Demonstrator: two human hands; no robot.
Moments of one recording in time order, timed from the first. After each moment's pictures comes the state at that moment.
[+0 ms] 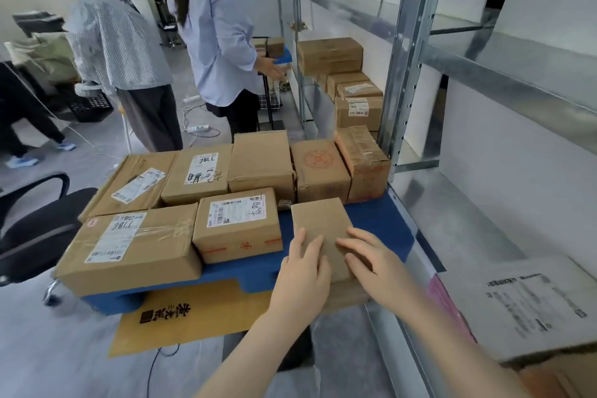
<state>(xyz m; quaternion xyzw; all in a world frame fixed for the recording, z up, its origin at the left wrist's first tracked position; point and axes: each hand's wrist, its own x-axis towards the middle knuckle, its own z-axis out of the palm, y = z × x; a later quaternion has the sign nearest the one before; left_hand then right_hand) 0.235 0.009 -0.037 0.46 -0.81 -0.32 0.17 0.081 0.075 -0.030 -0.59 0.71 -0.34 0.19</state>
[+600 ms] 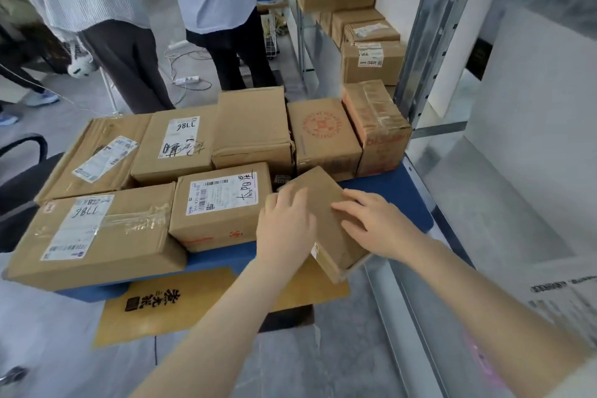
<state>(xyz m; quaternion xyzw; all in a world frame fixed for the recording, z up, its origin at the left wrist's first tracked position) 0.208 -0.088 -0.057 0.47 -0.86 -0.12 0.15 0.026 -0.022 -0.067 -0.66 0.72 -0.11 0.18</state>
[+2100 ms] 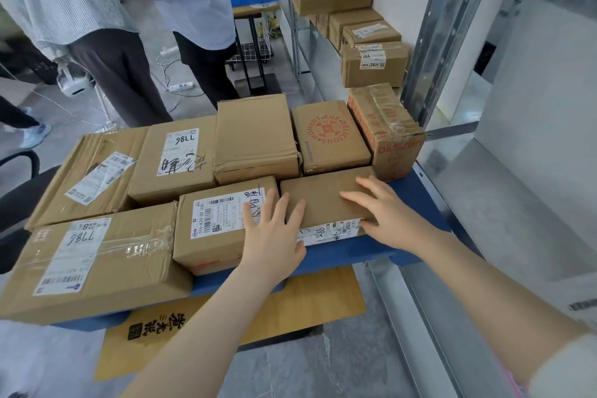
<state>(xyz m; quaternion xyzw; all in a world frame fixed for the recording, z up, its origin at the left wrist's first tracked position) 0.241 -0.141 -0.086 0.39 -0.92 0.06 0.02 0.002 -0.064 -0.091 -0.66 0.71 -0.19 0.17</state>
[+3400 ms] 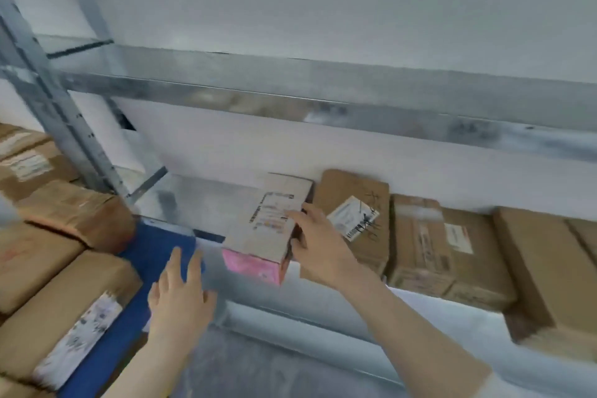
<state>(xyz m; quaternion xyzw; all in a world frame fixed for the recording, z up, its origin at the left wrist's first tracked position) 0.151 0.023 -0.045 0.10 -0.99 -0.10 0.04 0.076 0.261 0.002 -0.17 0.94 -0.30 -0.01</state>
